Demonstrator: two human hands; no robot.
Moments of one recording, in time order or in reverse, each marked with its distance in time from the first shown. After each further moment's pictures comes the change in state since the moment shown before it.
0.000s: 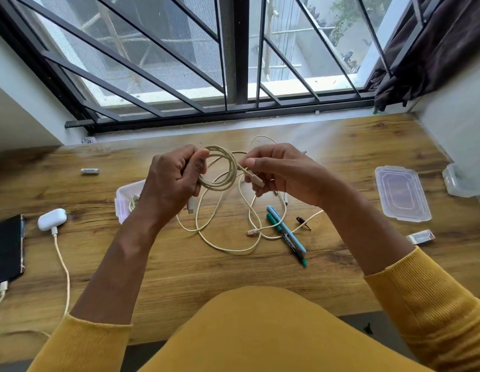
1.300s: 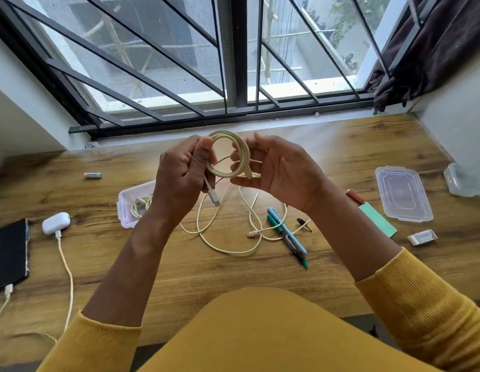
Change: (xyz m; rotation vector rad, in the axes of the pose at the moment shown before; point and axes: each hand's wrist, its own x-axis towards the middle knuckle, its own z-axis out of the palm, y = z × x) left_hand 0.008 0.020 0.015 -0.235 0.092 0.015; right_hand 0.006 -0.005 0.020 0.519 -0.054 -0.075
